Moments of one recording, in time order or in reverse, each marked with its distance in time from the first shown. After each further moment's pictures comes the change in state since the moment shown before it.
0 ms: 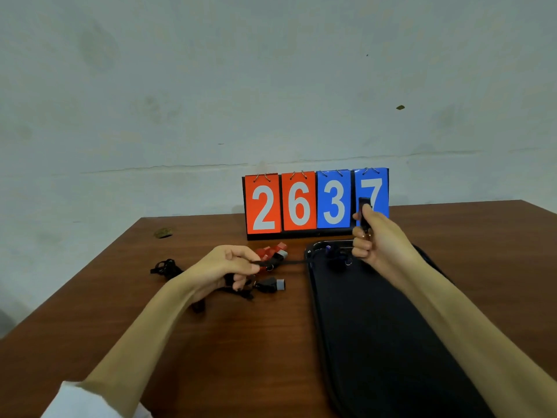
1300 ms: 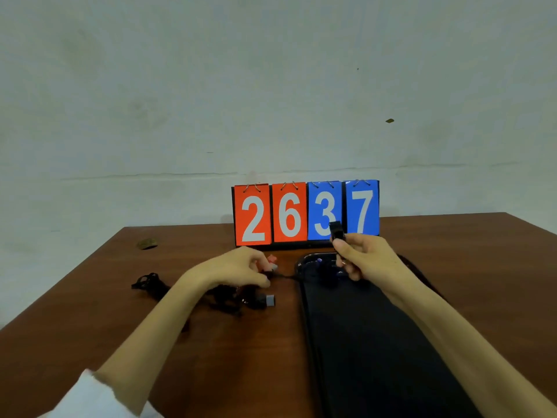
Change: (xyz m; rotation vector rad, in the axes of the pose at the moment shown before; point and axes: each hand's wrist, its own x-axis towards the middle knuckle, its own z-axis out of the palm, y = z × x) left_hand 0.038 0.043 0.027 0.804 -0.069 -0.137; right_hand -0.010 -0.003 -0.002 -0.677 -0.071 -0.152
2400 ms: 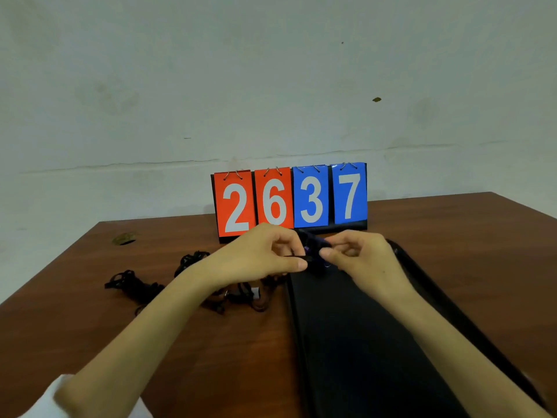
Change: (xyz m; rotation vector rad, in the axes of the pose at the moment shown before) left_hand -0.016 0.055 0.013 -0.196 0.089 0.382; right_hand -0.010 0.021 0.001 -0.297 0.169 -0.167
